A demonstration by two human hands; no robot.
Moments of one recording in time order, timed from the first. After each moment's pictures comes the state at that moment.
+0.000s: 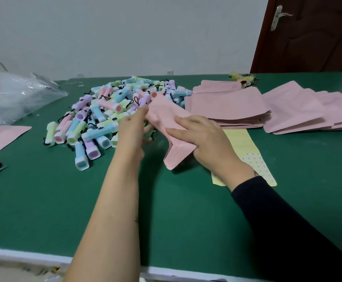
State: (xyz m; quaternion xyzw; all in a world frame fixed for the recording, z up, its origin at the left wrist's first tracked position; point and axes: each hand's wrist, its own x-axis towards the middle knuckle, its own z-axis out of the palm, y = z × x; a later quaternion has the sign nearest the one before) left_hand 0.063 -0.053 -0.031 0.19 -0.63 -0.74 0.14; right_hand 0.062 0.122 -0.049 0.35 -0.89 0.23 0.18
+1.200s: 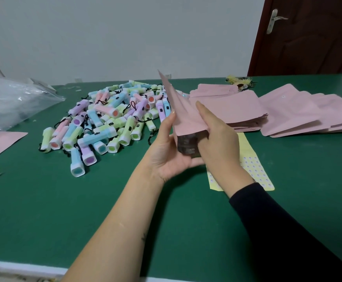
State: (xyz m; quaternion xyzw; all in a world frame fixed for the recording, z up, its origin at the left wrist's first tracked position) left_hand 0.078 0.001 -0.042 -0.10 -0.34 -0.90 -0.26; right_hand 0.063 0.121 -0.047 0.10 -0.86 0.42 0.27
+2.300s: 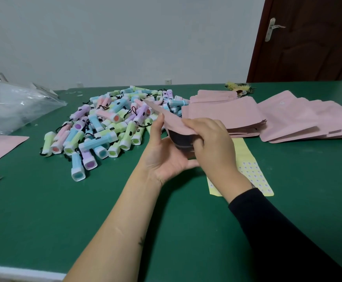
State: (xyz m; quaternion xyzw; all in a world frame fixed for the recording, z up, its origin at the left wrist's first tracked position) left_hand 0.075 -0.006 -0.040 -0.11 -0.31 -0.91 -0.25; right_hand 0.060 0.119 -0.050 0.20 -0.85 0.37 0.32
